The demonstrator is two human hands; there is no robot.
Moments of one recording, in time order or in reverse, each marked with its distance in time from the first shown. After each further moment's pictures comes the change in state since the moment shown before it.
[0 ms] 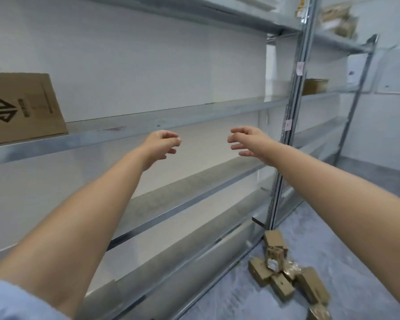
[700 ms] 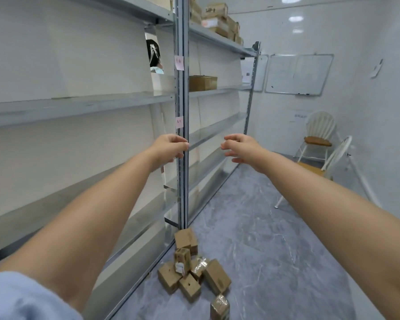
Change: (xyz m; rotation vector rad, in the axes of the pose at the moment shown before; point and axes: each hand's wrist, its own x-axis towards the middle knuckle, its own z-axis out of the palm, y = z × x) left_hand 0.082 0.146 0.430 -0.001 -0.416 0.202; right_hand -0.038 0.175 -0.380 -0.082 0.310 0.174
